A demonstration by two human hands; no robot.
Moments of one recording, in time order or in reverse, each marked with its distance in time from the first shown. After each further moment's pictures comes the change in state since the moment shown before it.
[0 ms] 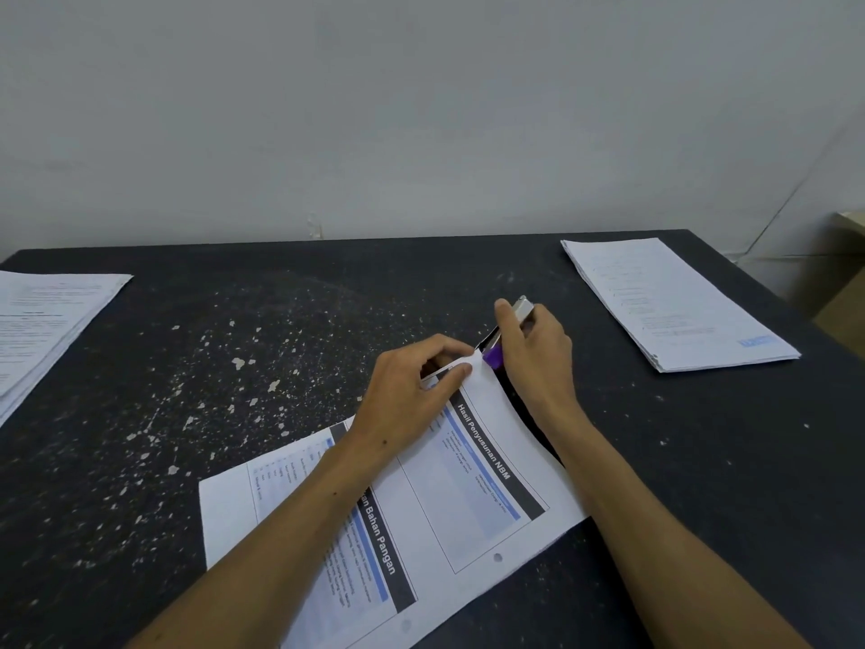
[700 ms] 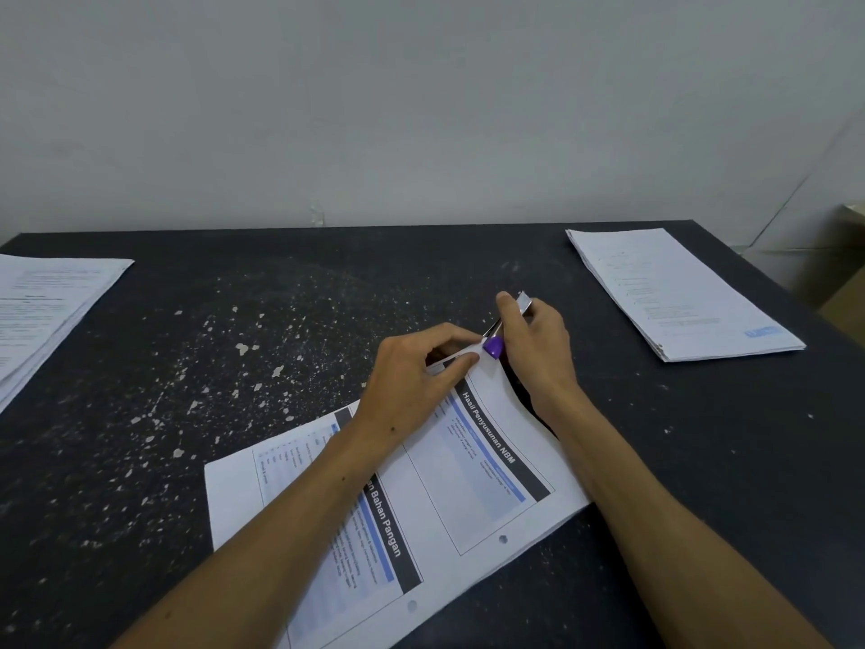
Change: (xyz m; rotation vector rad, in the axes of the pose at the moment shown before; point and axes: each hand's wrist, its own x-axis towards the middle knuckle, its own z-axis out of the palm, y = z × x) left_hand 0.001 -0.005 0.001 0.026 0.036 0.091; right_hand -0.001 0.002 0.005 0.051 -0.054 0.071
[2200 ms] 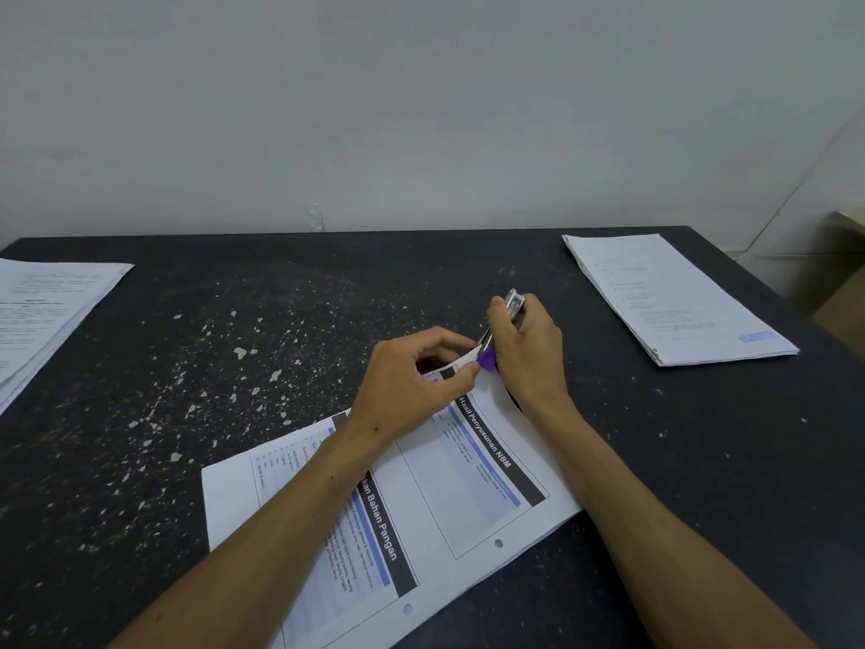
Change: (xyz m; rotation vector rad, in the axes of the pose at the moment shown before) left_hand -0.002 0.004 -0.006 -0.131 -0.021 -0.078; right_hand -0.008 -0.005 0.003 0.017 0.012 -0.171
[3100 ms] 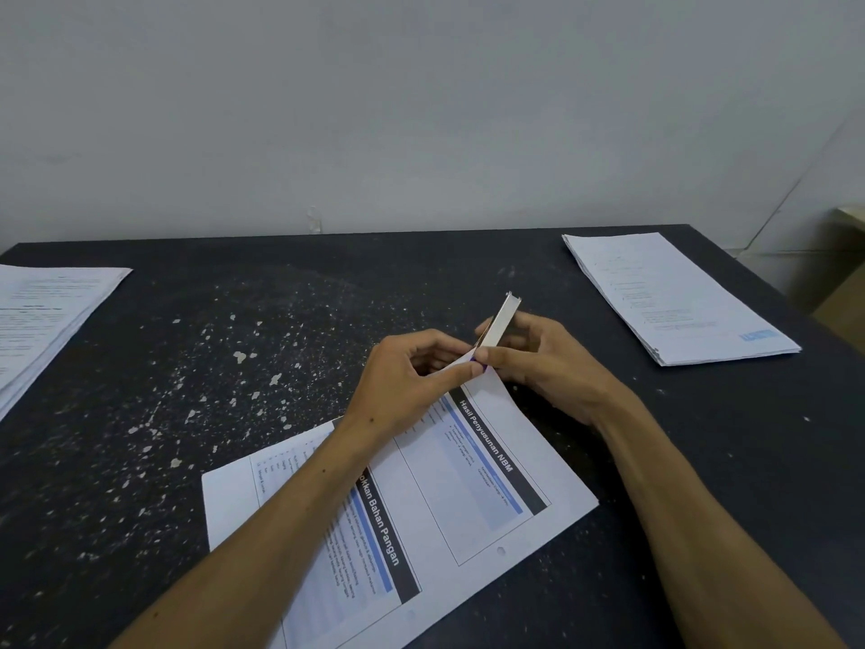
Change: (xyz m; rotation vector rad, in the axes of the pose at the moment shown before) left_hand 0.005 -0.003 -0.003 -0.128 -0.059 -0.155; right_hand 0.010 0.007 -0.047 0.078 -0.605 0.112
